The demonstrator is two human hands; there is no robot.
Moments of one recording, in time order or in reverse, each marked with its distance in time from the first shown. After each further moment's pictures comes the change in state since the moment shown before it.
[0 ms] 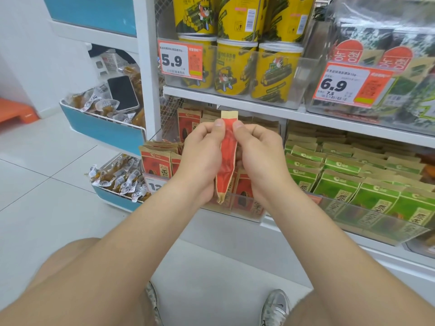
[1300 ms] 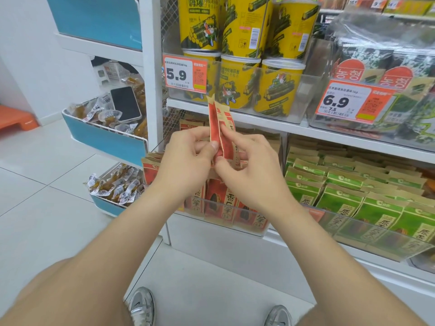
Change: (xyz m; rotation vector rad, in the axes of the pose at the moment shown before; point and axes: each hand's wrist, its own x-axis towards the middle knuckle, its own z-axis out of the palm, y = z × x) left_hand 0.008 0.022 -0.042 0.464 -0.192 0.269; right_hand 0.001 0.004 -0.003 -0.639 -0.124 -0.396
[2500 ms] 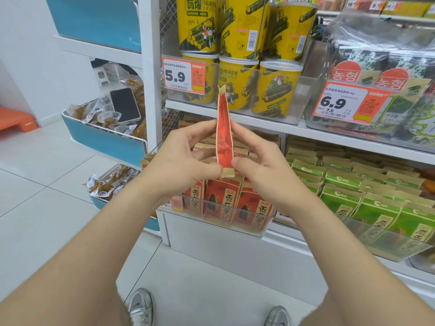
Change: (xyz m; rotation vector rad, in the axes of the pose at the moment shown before) left_hand 0.002 0.006 -0.016 -0.043 -0.213 0.088; right_hand 0.007 0.015 -0.029 0.397 -0.269 0.012
